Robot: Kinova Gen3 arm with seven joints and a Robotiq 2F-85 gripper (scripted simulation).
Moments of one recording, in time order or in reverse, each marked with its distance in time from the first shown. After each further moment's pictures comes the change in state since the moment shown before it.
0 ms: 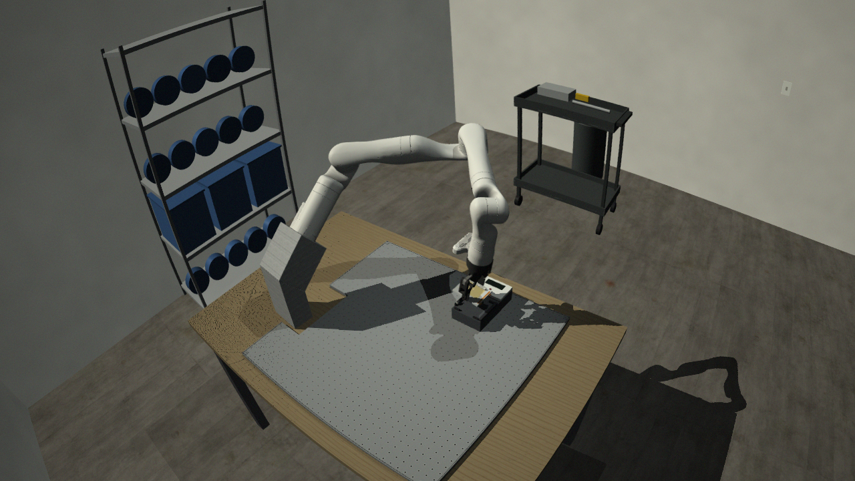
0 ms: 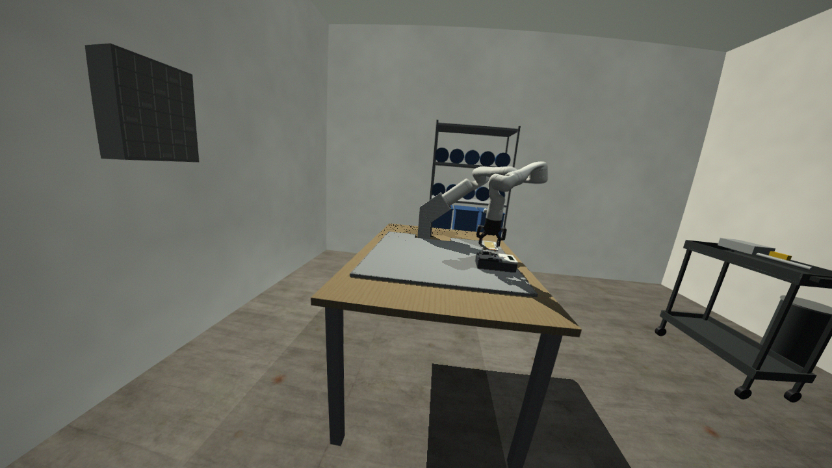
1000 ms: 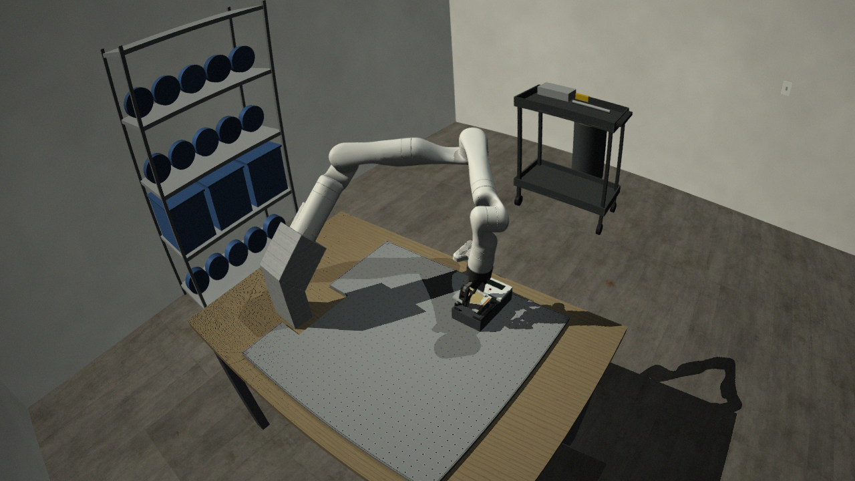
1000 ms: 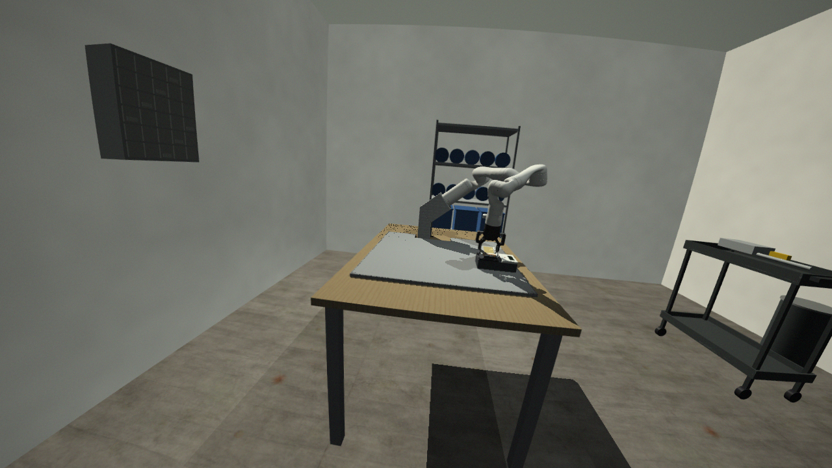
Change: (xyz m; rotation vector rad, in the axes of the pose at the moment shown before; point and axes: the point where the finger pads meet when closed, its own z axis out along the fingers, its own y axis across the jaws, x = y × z) arm -0.005 0.000 0.027 0.000 0.000 0.000
